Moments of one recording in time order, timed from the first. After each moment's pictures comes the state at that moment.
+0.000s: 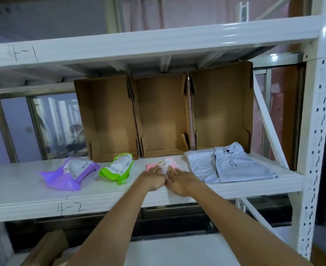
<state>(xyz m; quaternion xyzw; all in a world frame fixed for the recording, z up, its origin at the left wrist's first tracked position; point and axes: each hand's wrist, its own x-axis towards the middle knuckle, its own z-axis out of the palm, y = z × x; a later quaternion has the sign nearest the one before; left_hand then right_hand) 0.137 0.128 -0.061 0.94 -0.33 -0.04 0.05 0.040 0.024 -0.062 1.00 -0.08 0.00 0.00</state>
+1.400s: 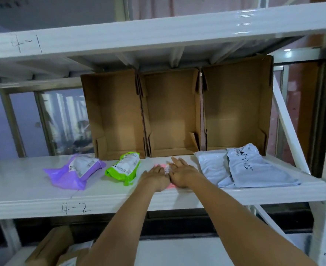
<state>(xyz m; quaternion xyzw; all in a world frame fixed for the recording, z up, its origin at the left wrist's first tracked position) 0.163 0.127 -0.068 0.95 -0.30 -0.03 0.01 0.104 0.013 -0.061 0.99 -0.10 0.03 -0.03</state>
